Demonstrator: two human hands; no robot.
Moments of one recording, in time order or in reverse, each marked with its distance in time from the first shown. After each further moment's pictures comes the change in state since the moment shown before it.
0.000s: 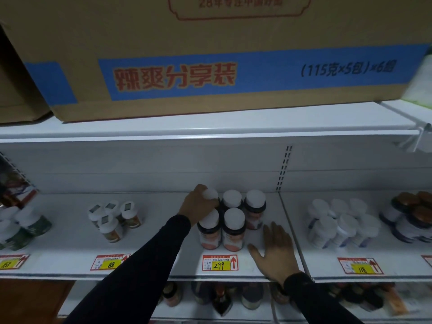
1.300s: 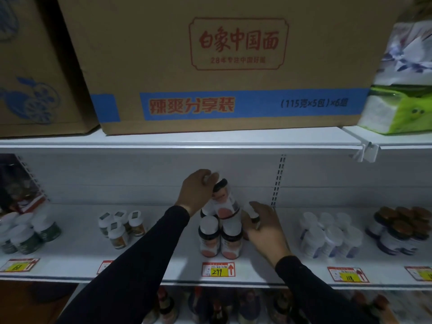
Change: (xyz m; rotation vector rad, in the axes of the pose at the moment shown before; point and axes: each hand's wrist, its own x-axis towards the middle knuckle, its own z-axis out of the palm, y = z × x) left_hand -0.046 0.069 -0.040 0.008 0.261 0.340; right_hand 0.000 -0.068 -0.115 0.625 0.325 -0.143
